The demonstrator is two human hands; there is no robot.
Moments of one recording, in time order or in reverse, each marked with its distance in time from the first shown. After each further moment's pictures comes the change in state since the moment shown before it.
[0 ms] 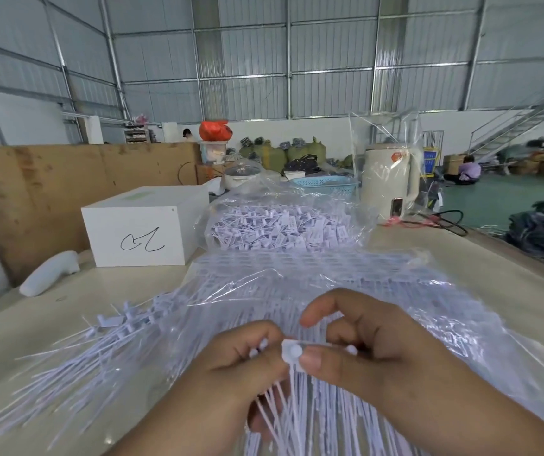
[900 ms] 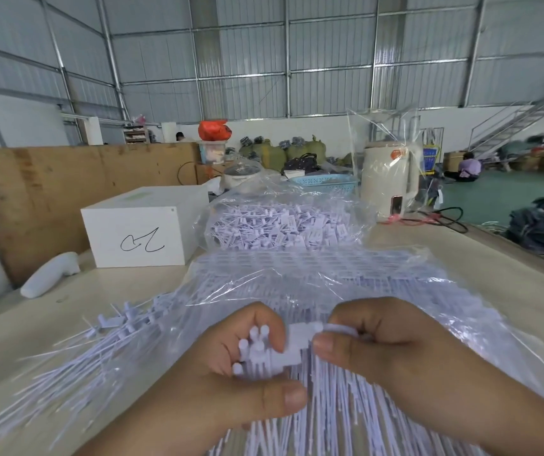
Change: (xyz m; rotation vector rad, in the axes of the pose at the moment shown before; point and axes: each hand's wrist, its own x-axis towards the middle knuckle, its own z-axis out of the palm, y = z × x) left_hand -0.003 -0.001 -0.015 -0.032 -0.291 0.147; right_hand -0.001 -0.001 -0.010 -0.184 0.030 0.043
